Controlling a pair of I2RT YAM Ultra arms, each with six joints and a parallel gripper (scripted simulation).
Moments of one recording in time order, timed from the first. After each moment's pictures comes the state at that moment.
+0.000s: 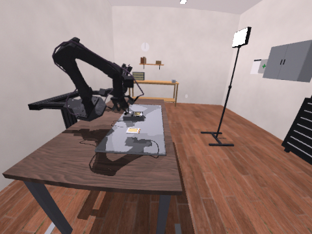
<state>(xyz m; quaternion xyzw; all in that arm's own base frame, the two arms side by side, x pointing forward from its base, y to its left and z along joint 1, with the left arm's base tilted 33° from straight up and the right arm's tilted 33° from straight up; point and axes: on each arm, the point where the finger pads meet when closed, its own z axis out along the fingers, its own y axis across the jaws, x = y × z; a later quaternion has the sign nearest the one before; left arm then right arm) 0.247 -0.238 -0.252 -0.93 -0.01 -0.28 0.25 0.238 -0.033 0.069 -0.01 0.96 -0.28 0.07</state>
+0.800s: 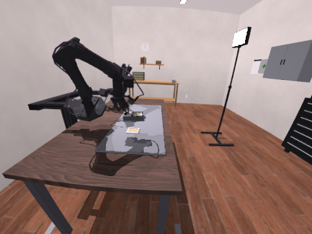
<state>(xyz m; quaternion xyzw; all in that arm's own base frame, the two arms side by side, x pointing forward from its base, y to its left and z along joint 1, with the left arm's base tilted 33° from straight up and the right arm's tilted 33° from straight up) 0.248 -0.239 -0.252 -0.93 -0.01 -0.29 0.24 0.238 -0.033 0.069 -0.01 0.96 -0.28 0.07</state>
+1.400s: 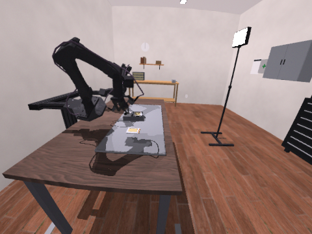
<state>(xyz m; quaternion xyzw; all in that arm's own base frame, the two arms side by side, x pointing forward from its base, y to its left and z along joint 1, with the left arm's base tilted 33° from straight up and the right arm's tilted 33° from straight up) 0.247 -0.239 -0.252 -0.92 -0.01 -0.30 0.24 0.238 -0.033 0.069 -0.01 0.96 -0.28 0.07</state>
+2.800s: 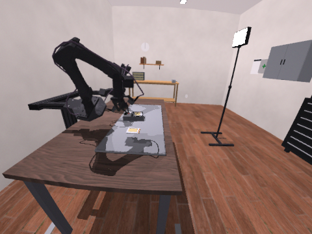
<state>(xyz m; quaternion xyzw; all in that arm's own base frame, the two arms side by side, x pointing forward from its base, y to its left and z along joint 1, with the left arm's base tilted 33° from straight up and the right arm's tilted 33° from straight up) 0.247 -0.239 -0.252 -0.92 -0.01 -0.33 0.22 0.238 -0.033 0.069 -0.01 0.96 -0.28 0.07</state>
